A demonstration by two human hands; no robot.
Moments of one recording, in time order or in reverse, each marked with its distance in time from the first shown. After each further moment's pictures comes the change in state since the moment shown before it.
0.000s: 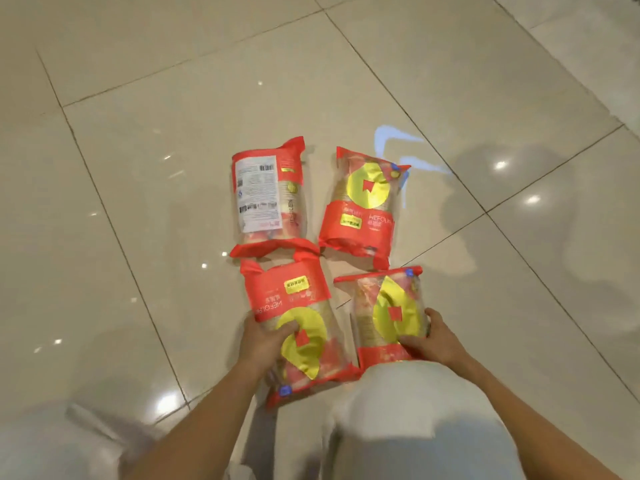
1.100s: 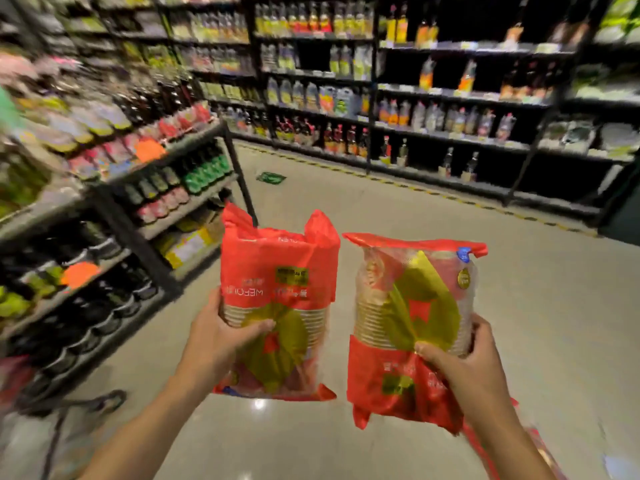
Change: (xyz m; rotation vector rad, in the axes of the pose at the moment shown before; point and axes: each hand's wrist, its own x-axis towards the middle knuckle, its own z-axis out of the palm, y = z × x) left_hand -0.970 0.059 -0.452 -0.595 1.063 0.427; right_hand -0.876 -0.345 -0.220 0.220 -0.469 -1.096
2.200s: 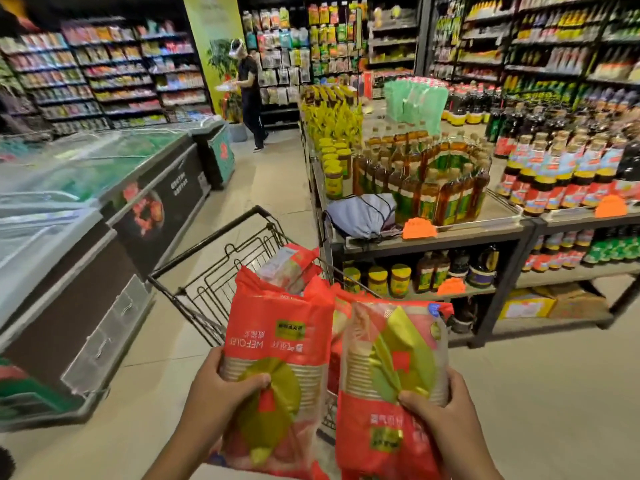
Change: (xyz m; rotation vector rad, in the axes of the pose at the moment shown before) left_hand -0.170 -0.328 -0.848 -0.194 0.883 -0.433; right_hand -0.404 -0.060 0.882 -0.052 -0.895 0.021
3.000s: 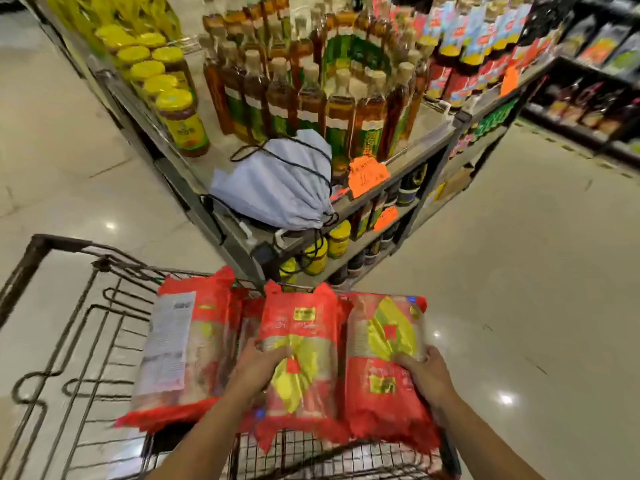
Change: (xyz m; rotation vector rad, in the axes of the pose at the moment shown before) left_hand 0.501 -0.125 0.204 0.401 -0.653 -0.334; right_hand 0.306 0.103 0.149 -0.101 0.502 0.618
